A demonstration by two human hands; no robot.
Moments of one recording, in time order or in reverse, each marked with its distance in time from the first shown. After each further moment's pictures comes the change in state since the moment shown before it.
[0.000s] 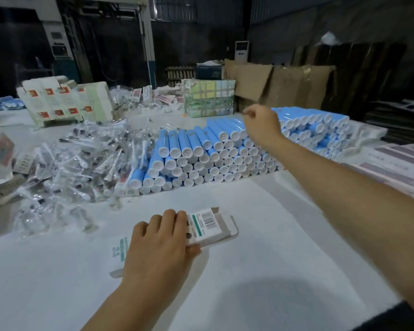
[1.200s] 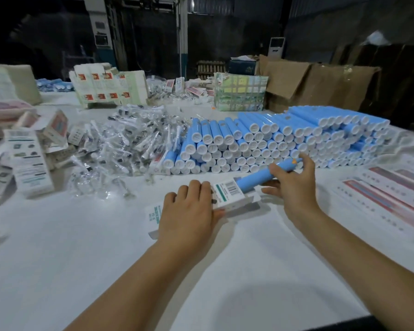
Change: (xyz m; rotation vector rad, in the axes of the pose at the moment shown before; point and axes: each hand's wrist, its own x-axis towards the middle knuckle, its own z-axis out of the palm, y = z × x) left_hand 0.008 -0.001 0.001 -0.052 -0.108 -0.175; right_hand -0.146 0.017 0.011 0.941 0.021 0.443
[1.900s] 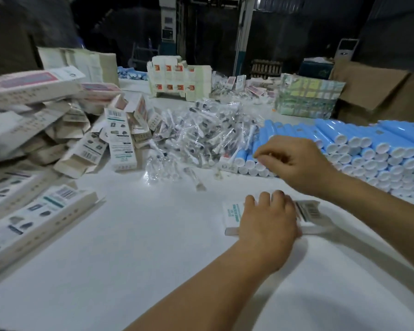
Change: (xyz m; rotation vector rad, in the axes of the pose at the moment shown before) left_hand -0.001 0.002 -0.005 -0.024 -0.104 0.057; right_hand -0.038 -0.044 0.130 -0.767 -0.879 -0.992
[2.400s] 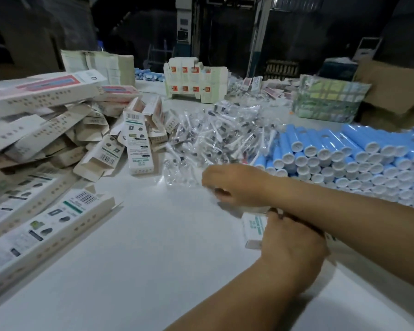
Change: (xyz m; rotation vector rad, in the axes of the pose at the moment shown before) left_hand 0.001 -0.005 0.004 0.000 -0.074 0.062; right_hand 0.059 -0.010 0.106 -0.222 -0.457 -0.446
